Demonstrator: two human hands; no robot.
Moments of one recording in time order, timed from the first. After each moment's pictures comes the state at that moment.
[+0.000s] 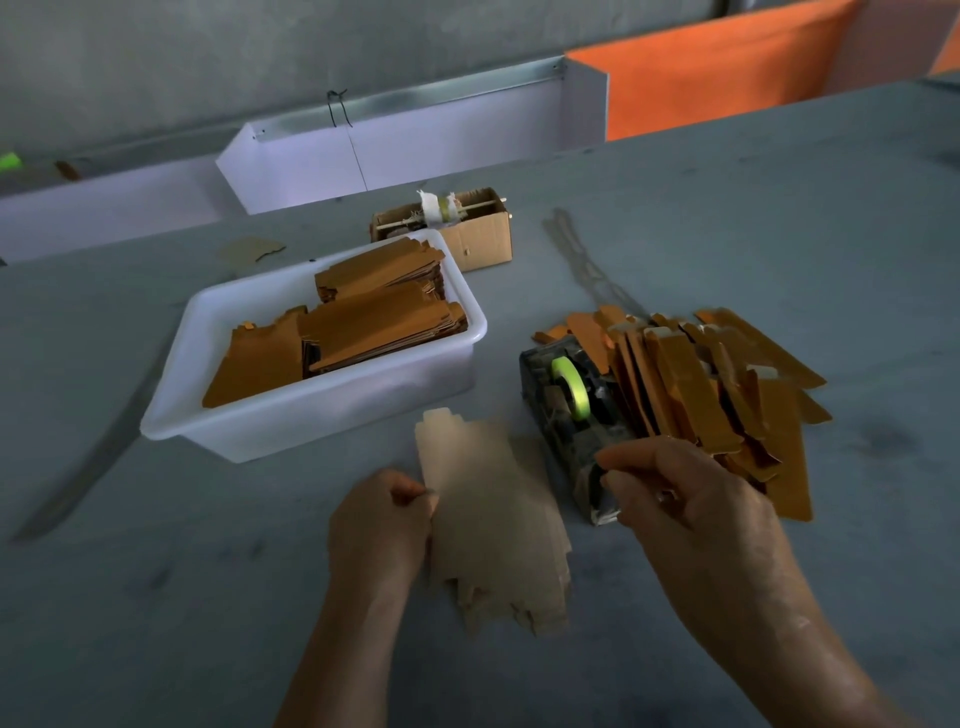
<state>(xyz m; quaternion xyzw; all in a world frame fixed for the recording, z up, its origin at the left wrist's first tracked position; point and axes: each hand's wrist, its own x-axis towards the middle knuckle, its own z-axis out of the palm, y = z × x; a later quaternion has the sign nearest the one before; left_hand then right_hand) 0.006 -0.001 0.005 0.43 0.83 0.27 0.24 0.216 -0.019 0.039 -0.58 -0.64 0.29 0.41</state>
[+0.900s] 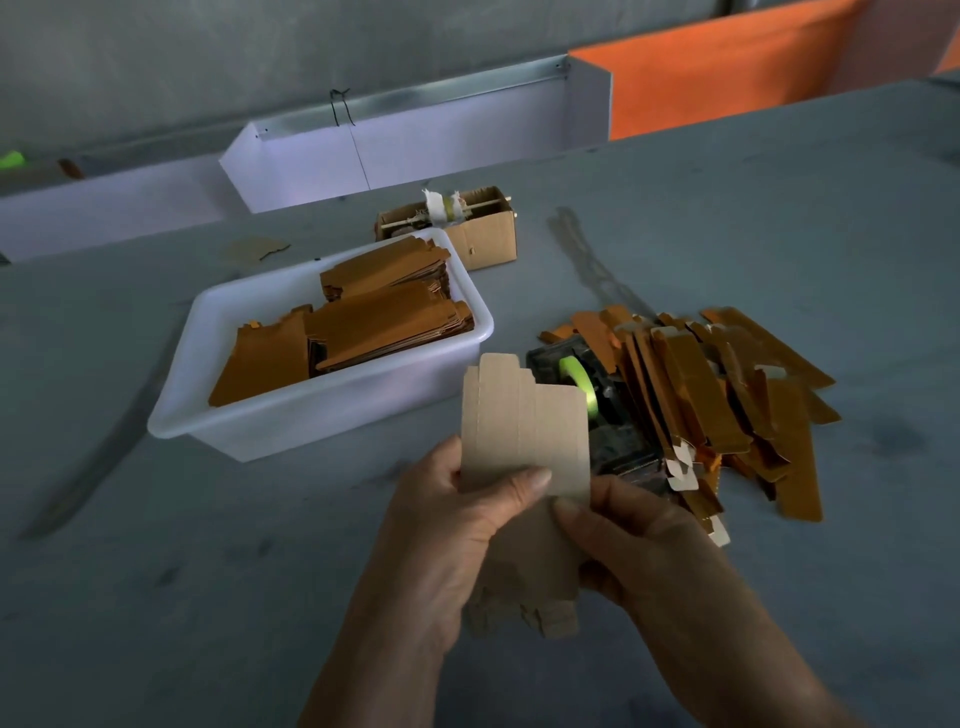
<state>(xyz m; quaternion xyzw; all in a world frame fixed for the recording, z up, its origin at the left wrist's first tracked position) 0.048 -0.026 0.055 0.41 0.63 0.44 0.49 0.191 -0.026 0.024 -0.47 -0.42 0.67 0.40</state>
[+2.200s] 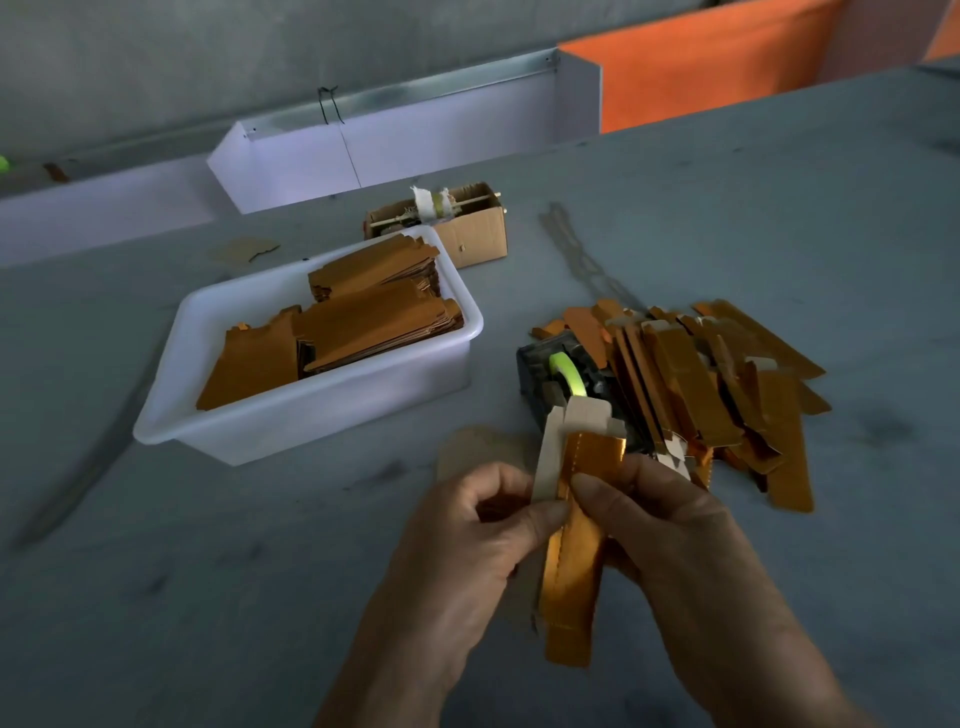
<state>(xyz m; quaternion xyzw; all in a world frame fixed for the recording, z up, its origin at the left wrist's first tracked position) 0.060 -0.034 0.055 0.48 0.62 0.39 0.48 0.197 -0.025 0.033 -0.49 -0.40 0.62 0.46</state>
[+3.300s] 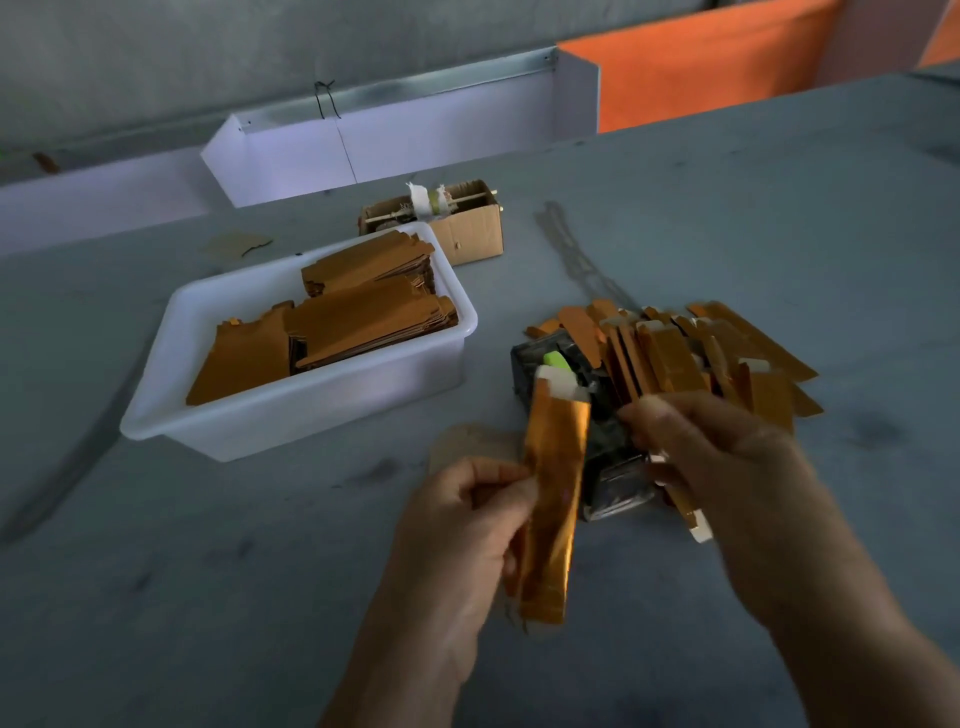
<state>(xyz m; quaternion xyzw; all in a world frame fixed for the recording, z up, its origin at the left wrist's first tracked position) 0.070 -0.032 0.055 0.37 0.64 0.46 0.48 0.232 -0.001 0.054 -0.57 -0.51 0.47 0.45</state>
